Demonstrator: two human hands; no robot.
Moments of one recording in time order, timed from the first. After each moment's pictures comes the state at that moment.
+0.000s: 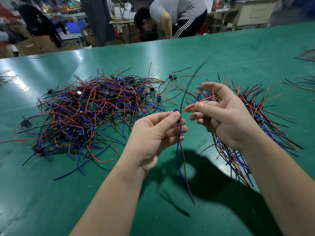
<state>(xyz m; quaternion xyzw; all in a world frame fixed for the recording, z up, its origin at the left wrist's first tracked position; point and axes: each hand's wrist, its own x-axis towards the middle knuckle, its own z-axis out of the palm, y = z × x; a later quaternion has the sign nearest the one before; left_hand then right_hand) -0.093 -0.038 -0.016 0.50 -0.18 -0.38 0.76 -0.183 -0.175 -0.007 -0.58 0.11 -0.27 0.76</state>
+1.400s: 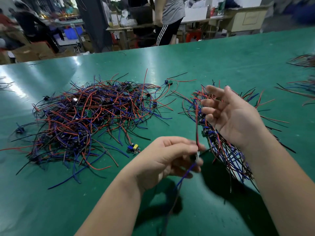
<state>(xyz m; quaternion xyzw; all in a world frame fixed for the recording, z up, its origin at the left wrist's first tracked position) -0.104 -0.038 -0.023 0.52 -0.31 -0.56 0.57 -0.185 -0.209 -0.004 -0.44 0.22 -0.30 0.82</state>
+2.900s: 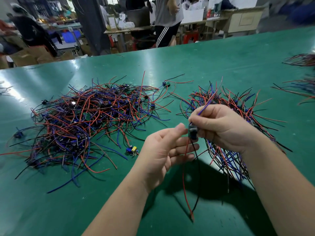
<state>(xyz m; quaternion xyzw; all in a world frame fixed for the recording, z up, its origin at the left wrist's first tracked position) -0.105 -0.050 -0.036 0.48 -0.24 -0.48 0.69 -0.191 -0.195 -0.011 -0.61 0.10 -0.17 0.77</state>
